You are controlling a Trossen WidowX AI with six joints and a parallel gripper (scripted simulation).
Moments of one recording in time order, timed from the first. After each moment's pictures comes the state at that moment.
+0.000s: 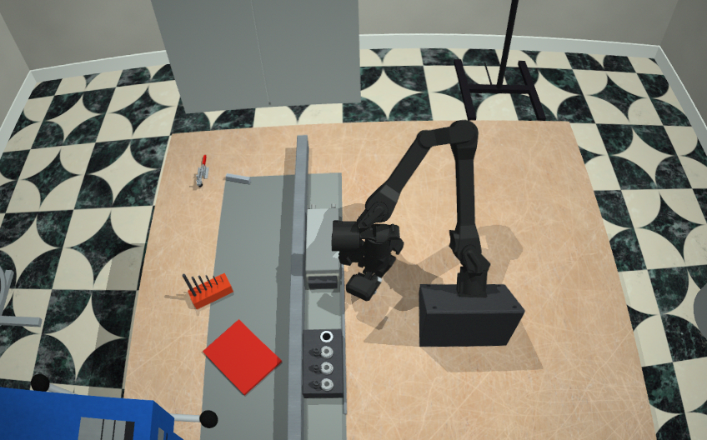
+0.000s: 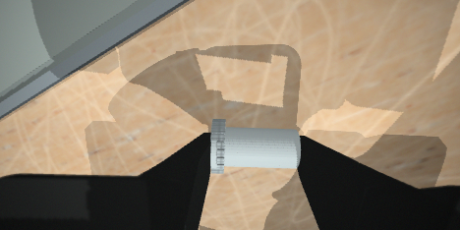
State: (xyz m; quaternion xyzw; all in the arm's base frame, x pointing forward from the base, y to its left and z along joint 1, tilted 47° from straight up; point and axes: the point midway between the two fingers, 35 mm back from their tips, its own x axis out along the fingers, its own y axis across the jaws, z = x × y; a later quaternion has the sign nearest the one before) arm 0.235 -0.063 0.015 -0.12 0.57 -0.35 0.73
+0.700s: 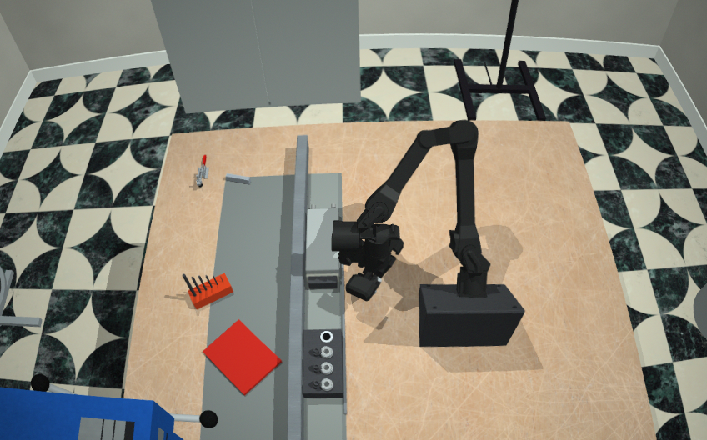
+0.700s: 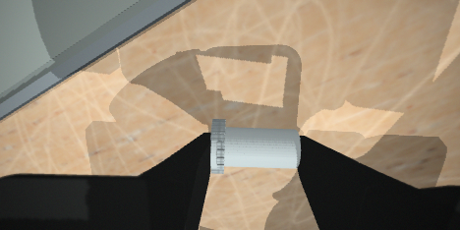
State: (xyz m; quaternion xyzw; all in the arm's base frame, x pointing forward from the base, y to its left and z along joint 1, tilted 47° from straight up) arm 0.235 -0.063 0.015 -0.12 0.57 -0.35 0.73
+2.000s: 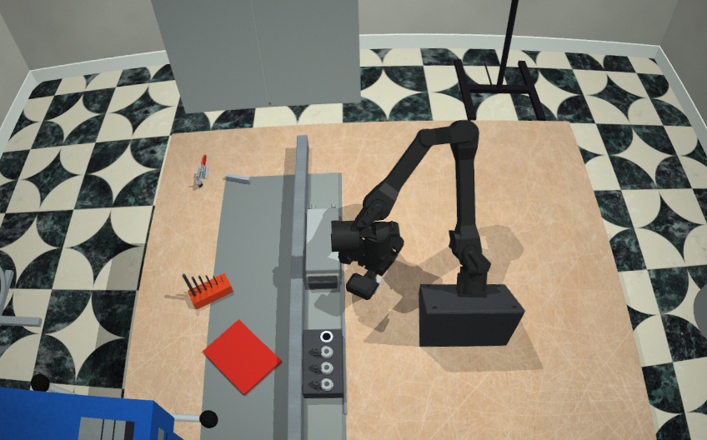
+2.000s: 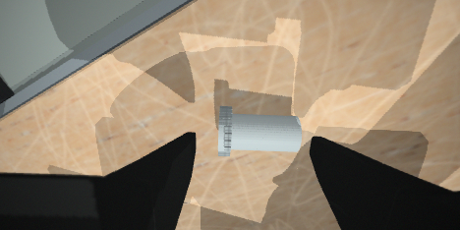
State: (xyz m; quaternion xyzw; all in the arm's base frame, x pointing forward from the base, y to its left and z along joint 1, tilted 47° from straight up) arm 0.233 -0.053 0.020 -0.12 0.58 -0.35 0.73
